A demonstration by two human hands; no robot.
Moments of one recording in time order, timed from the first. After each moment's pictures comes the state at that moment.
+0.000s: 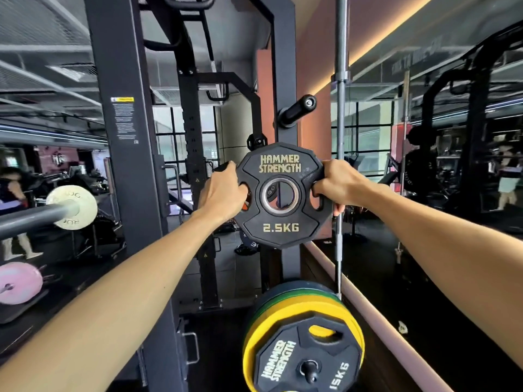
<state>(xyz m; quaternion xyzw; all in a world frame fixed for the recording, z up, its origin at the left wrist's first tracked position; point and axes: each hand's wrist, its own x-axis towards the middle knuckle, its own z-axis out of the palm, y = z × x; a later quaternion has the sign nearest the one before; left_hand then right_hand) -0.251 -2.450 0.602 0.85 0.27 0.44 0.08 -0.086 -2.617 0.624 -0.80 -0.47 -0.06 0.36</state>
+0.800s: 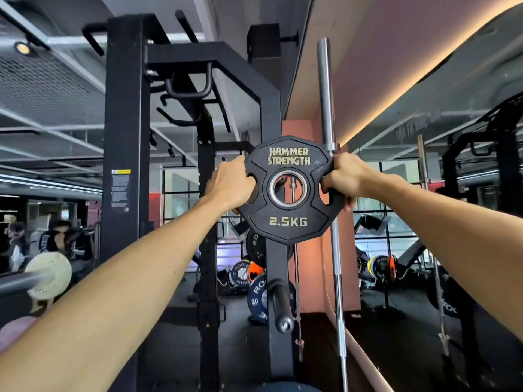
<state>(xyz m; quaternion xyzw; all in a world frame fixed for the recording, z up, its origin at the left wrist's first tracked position) -0.133 -2.496 0.752 0.82 0.26 0.51 -0.01 0.043 -2.653 0.768 -0.76 -0.51 -0.14 0.38</state>
